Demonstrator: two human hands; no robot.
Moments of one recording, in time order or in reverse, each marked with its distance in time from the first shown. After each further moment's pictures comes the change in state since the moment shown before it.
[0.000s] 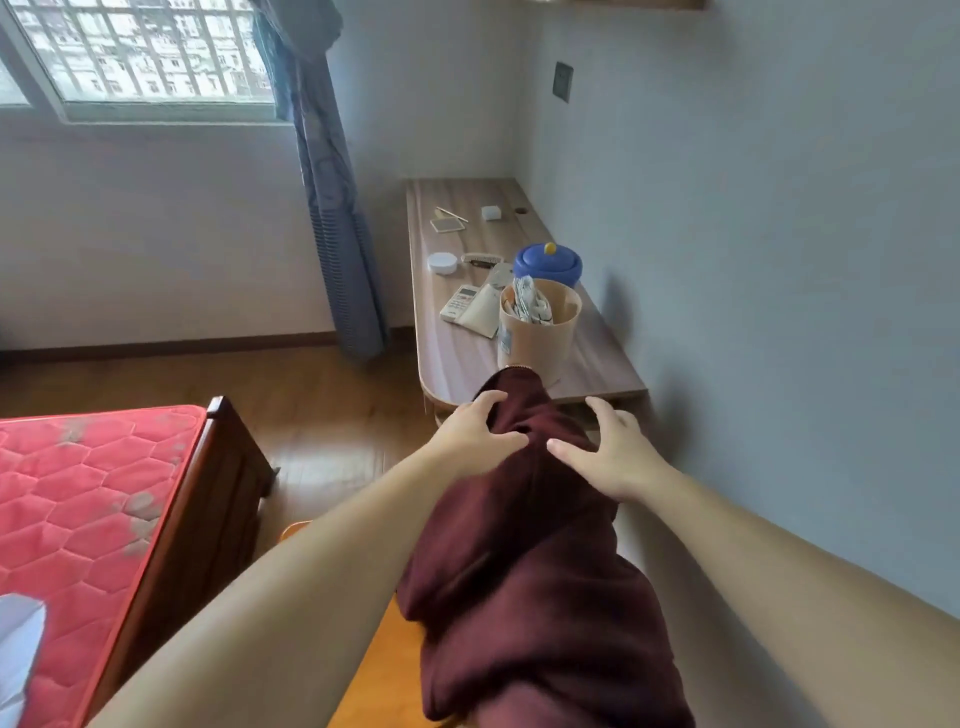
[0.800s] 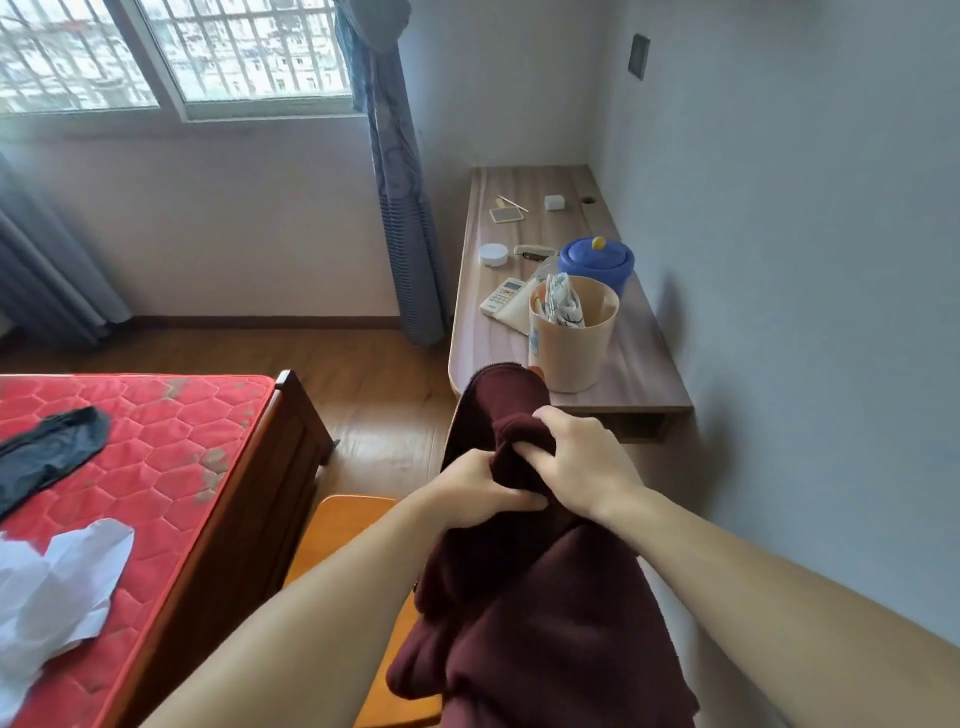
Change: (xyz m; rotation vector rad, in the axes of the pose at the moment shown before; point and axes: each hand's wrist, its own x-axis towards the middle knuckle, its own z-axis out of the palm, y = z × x) left_hand -0.014 0.000 0.044 -0.246 -0.070 -0.145; right_hand 0.016 -0.013 -0.002 -0.050 0.078 -0.534
